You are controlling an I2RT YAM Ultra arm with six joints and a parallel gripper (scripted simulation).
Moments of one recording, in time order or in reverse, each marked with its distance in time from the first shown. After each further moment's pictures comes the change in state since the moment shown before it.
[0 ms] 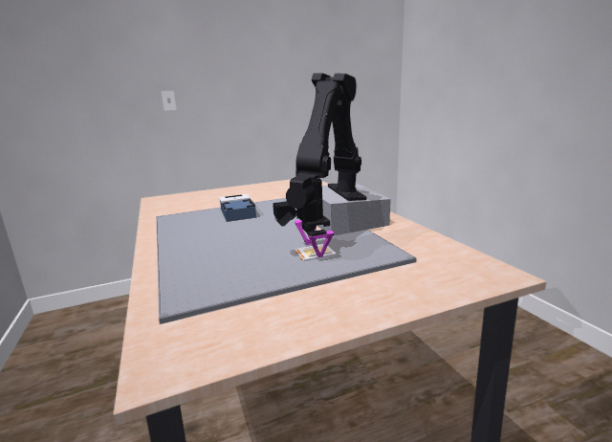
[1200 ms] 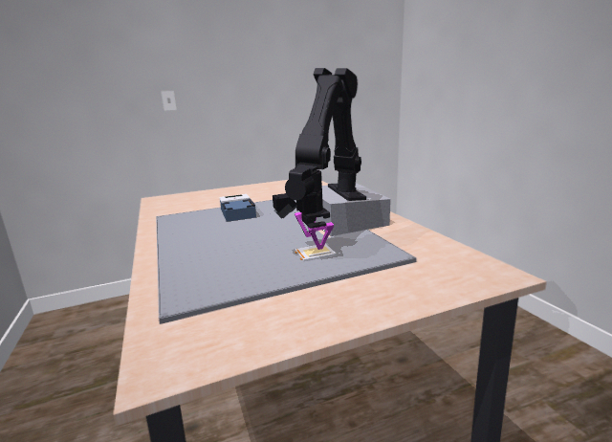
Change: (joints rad) arm -0.006 -0.056 0.027 -0.100 0.000 -0.006
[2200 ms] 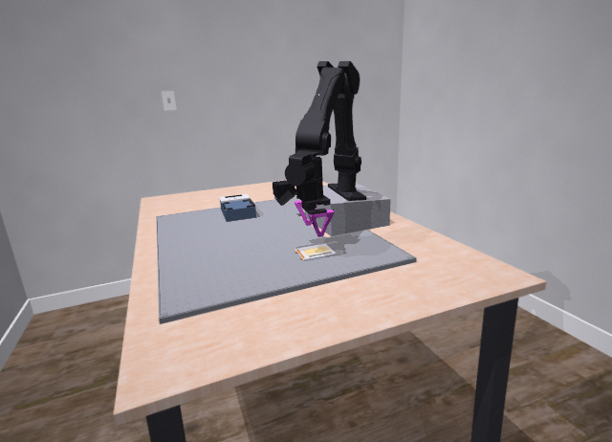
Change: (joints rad) arm -0.007 -0.095 0.029 -0.119 -0.001 -0.008
